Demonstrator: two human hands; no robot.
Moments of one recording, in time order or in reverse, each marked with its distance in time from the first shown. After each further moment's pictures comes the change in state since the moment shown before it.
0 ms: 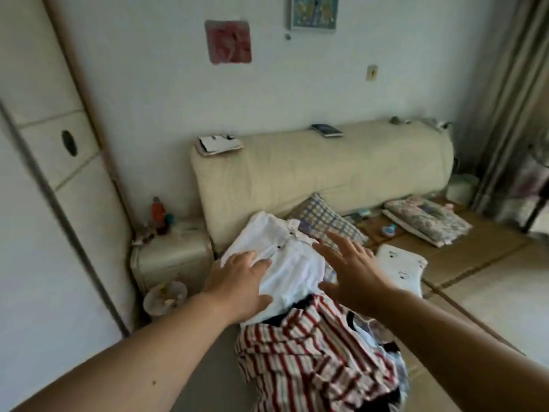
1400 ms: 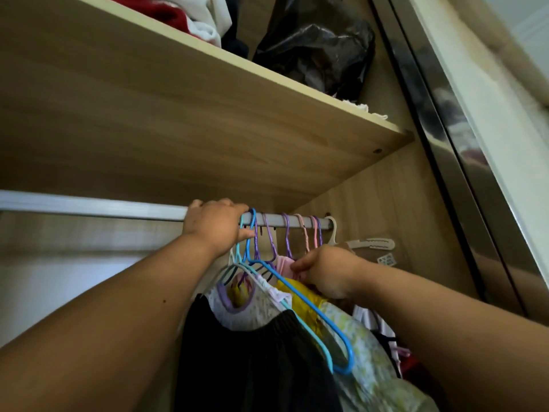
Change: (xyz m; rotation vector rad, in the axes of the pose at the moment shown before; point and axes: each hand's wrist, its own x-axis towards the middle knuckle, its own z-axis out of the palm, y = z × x) left_hand -0.625 -0.433 -0.499 1.149 0.645 -1.340; right_hand 0.069 -0.831 -0.342 0.554 0.149 -1.360
